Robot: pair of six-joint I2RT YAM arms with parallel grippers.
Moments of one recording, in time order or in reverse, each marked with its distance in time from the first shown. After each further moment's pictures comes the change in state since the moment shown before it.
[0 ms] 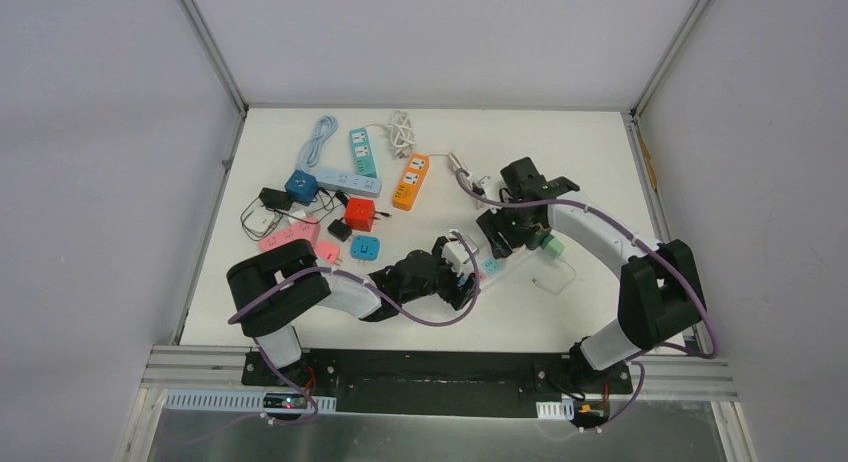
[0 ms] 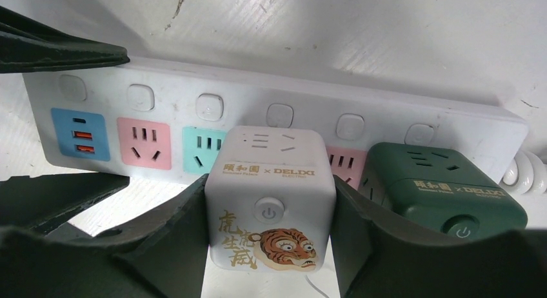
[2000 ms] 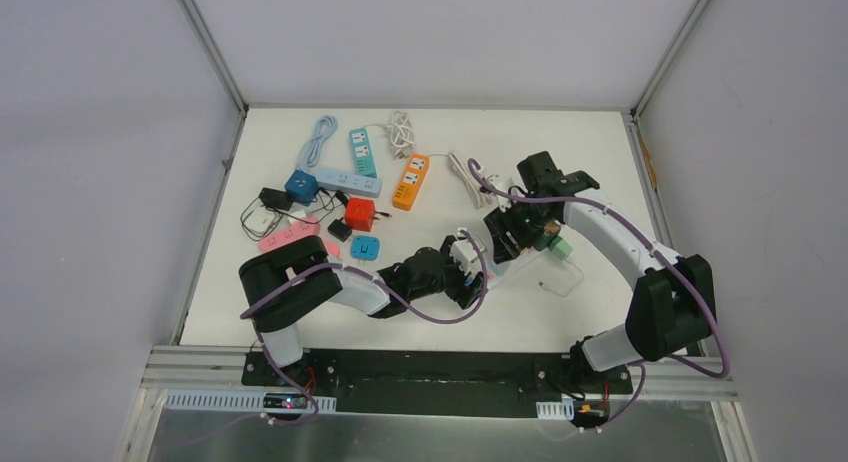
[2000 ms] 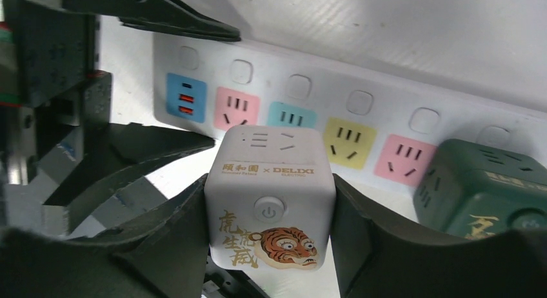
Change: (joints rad) left arm 0.000 0.065 0.061 -0.002 0.004 -0.014; right arm -0.065 -0.068 0.041 -0.153 -0.195 -0.046
